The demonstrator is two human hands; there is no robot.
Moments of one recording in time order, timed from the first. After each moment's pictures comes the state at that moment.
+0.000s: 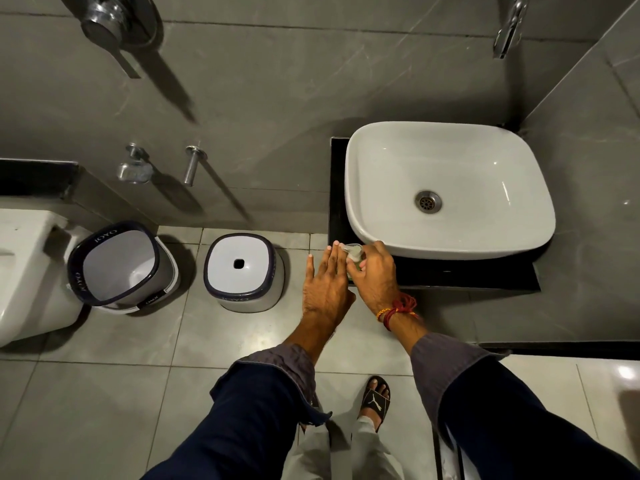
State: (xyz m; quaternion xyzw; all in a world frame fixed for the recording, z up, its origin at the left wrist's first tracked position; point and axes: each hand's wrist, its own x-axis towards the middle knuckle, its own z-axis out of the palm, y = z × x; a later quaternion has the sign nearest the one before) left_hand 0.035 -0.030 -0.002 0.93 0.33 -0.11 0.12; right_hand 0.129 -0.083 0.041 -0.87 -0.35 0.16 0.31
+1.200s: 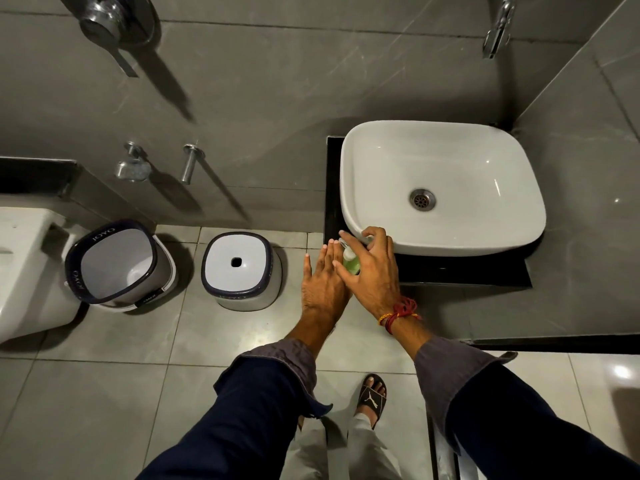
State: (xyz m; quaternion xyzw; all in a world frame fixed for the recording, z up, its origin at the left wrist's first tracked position) left_hand 0.040 -0.040 -0.001 0.92 0.35 -0.11 0.13; right_hand 0.132 -0.099 0.044 -0.85 -0.46 0.05 0.24
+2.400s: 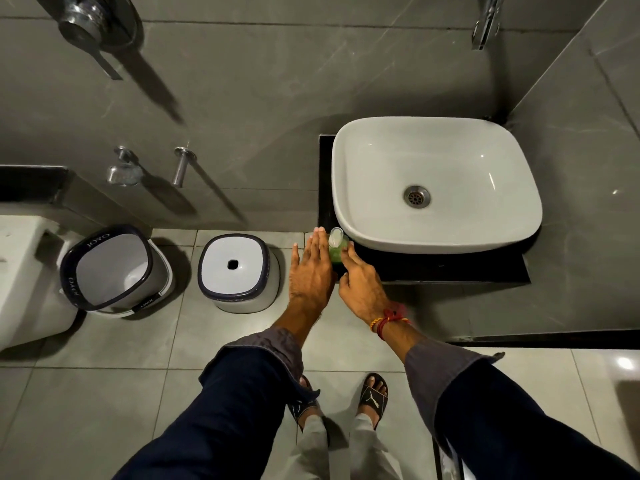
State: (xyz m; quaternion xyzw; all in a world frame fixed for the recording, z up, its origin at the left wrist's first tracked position) left_hand 0.049 -0.012 -0.009 0.92 0.37 -0.07 0.13; right_hand 0.128 -0.100 0.015 -0.84 -0.42 0.23 0.25
